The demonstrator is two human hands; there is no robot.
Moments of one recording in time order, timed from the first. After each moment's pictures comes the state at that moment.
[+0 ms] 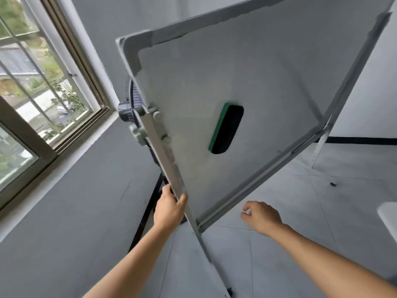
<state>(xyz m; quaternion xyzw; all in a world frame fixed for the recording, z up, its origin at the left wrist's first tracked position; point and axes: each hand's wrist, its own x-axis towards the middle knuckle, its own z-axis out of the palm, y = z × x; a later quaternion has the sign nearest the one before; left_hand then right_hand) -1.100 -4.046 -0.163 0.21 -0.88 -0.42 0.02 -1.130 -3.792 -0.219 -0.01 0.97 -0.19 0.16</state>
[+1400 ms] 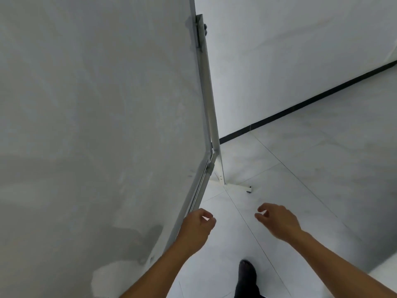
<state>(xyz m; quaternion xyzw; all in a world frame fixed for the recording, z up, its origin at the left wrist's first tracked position) -1.591 -3.452 -0.214 -0.07 -0.84 -0.42 -0.33 -1.501 -3.226 -0.271 0.32 0.89 -0.29 0.13</state>
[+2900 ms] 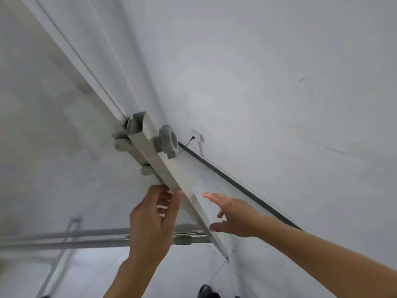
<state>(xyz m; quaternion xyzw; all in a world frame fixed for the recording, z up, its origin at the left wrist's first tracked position) -1.919 -3.085 -0.096 0.34 -0.83 -0.32 0.30 -2.090 -2.981 -0.185 -0.56 0.76 -0.17 0.27</state>
